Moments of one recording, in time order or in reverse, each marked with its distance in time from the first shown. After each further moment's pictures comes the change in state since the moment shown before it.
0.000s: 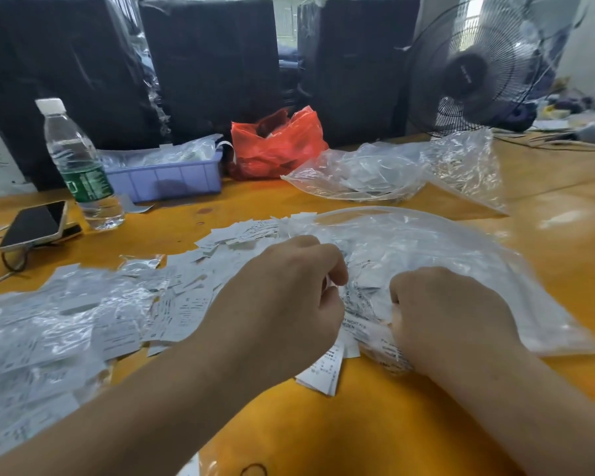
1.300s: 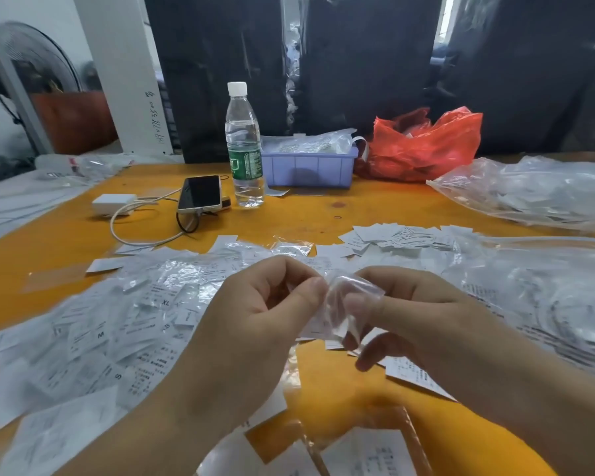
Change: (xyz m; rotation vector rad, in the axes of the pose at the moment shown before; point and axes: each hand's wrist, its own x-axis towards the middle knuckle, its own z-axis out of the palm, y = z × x) left_hand -0.105 -0.124 -0.069 -0.696 0.320 -0.461; right_hand 0.019 -0.166 -0.003 1.452 -0.676 -0.532
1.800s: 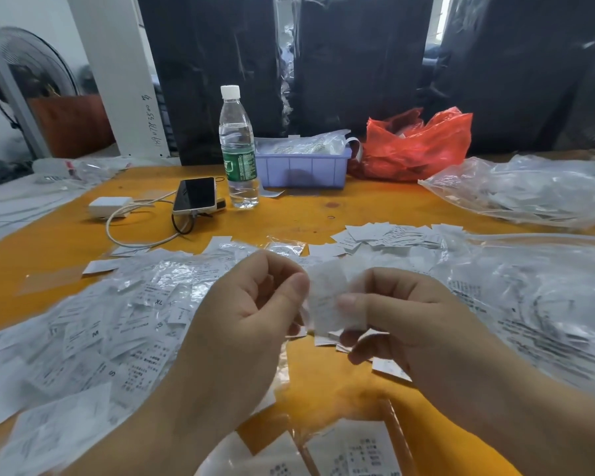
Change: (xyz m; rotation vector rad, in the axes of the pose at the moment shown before) left_hand -0.006 0.000 0.008 0.011 0.107 0.002; right_hand -0.009 0.003 0.007 0.130 0.195 0.057
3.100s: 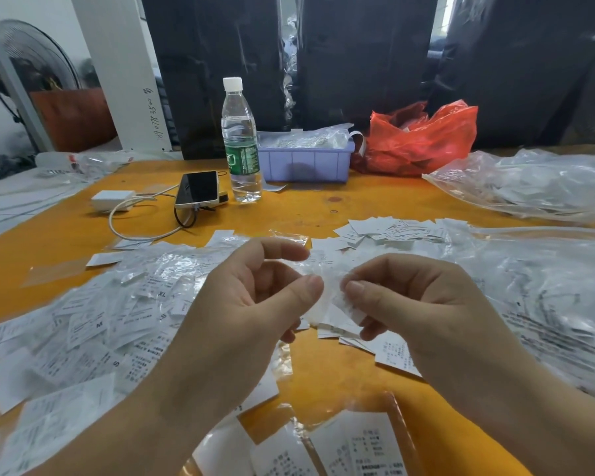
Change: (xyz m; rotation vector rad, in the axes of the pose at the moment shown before) left_hand 0.000 0.010 -0.006 -0.165 -0.078 -0.103; right_hand -0.004 0.003 -0.002 -0.184 0.106 -0.282
